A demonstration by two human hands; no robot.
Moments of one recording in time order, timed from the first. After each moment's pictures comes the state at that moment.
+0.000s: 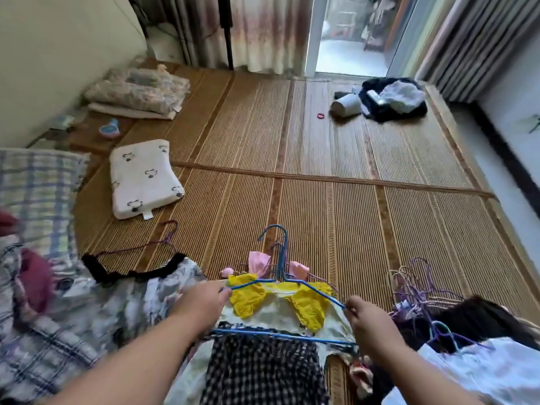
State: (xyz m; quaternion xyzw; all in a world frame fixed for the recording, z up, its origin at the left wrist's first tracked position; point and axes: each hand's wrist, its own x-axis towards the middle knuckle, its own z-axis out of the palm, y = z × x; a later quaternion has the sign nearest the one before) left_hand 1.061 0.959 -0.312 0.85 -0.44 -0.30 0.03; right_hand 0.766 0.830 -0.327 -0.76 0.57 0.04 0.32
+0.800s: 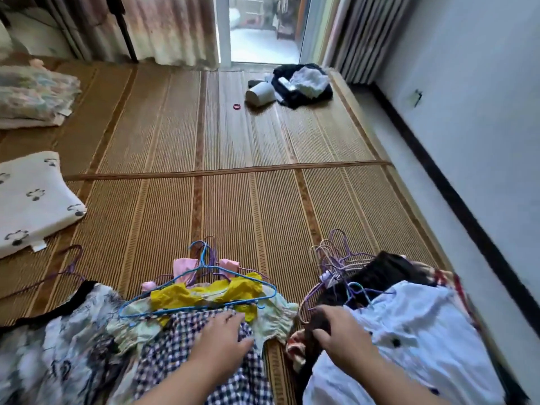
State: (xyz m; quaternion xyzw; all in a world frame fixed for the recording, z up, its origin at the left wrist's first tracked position) left_hand 0.894 0.920 -0.349 0.74 -0.54 -0.39 -0.02; right_hand 0.657 0.851 -0.336 -0.71 0.62 0.06 0.32
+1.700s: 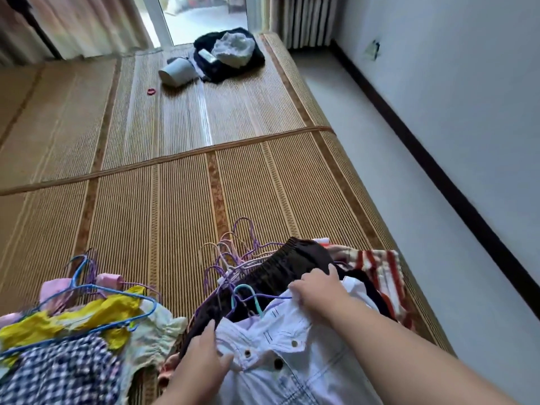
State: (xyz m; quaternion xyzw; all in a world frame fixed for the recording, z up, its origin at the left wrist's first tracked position) left_hand 0.649 0.825 -0.434 0.78 -0.43 -0.46 0.00; right_hand 0.432 0.683 -0.414 -0.83 0.46 0.26 0.18
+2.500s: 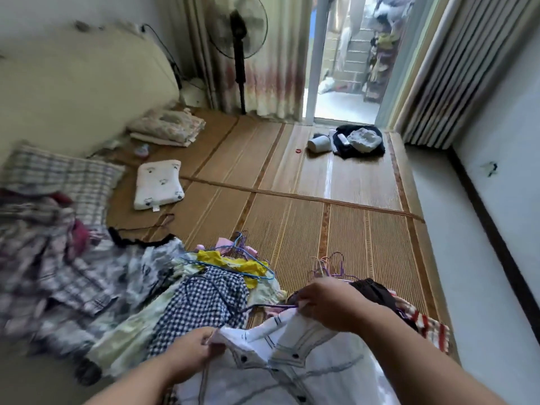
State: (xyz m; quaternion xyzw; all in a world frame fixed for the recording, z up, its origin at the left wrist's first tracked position) left_hand 0.733 1.104 -0.175 0.78 -0.40 -0.43 0.19; right_hand 0.541 0.877 -0.112 -0.95 0.21 0.08 0.22
